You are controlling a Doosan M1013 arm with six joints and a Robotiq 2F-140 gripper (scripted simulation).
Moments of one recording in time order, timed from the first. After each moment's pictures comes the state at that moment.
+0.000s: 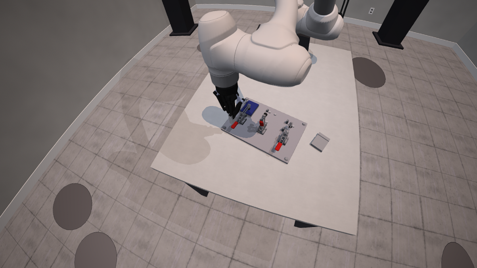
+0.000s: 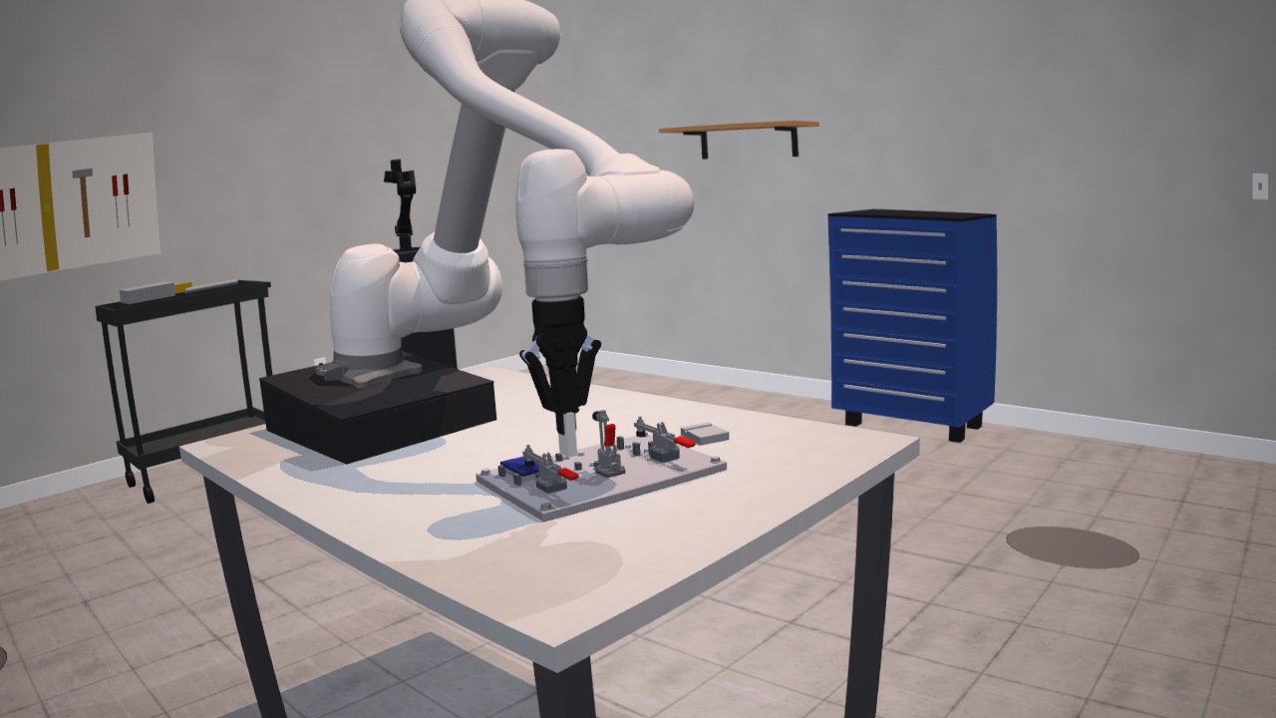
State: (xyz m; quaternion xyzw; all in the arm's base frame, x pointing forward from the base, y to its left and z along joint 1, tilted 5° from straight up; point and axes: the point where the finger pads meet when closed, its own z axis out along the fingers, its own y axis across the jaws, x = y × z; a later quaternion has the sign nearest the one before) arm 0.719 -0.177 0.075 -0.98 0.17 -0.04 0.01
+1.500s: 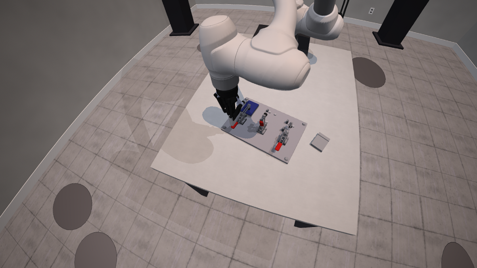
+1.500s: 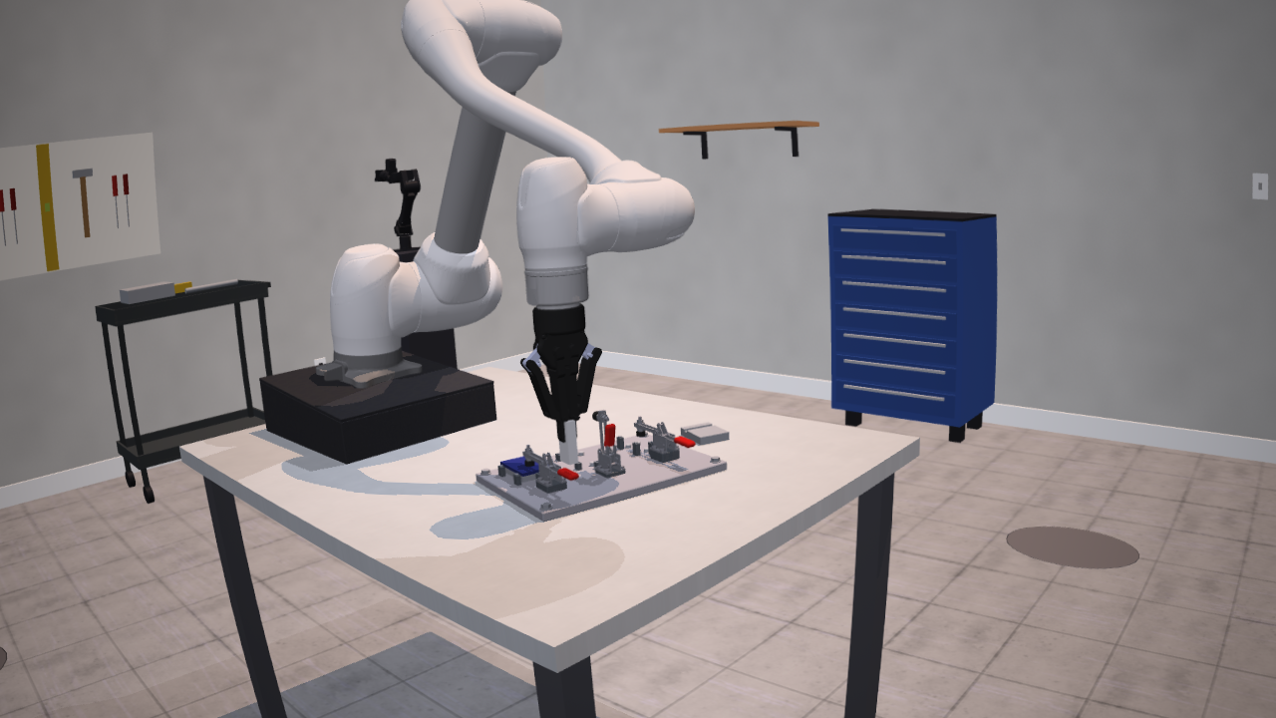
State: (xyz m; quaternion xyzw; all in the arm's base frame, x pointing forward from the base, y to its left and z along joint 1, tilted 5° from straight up) arm 0.721 -0.177 0.063 -0.98 0.17 -0.04 0.01
